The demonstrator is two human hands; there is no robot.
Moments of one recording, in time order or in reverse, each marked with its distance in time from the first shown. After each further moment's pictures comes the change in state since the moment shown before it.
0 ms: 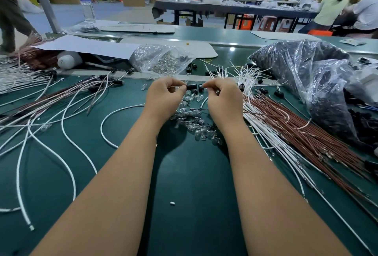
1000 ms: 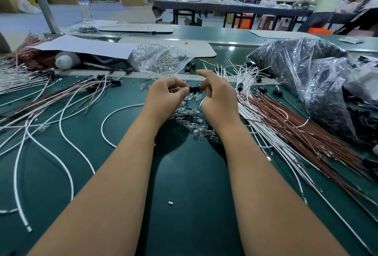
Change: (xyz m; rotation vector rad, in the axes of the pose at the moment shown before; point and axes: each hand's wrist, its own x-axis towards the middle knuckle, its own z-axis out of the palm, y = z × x) left_hand -0.006 0.010 -0.003 -0.015 -0.073 0.014; right_hand -0.003 -0.003 0.001 -0.048 -0.039 -0.188
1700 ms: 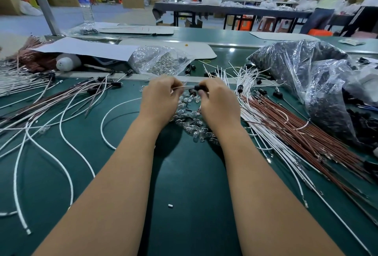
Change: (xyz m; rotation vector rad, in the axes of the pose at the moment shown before) left_hand 0.005 -0.006 -0.002 0.450 0.144 0.230; right_hand 0.001 0.002 0.003 -0.194 -0.013 0.012
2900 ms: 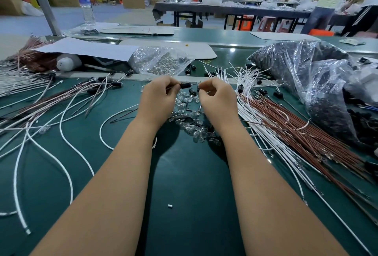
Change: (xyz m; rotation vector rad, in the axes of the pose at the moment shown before) left_hand -0.001 -0.005 -0.001 -0.136 0.021 -0.016; right_hand 0.002 -0.002 0.000 0.408 -0.001 0.222
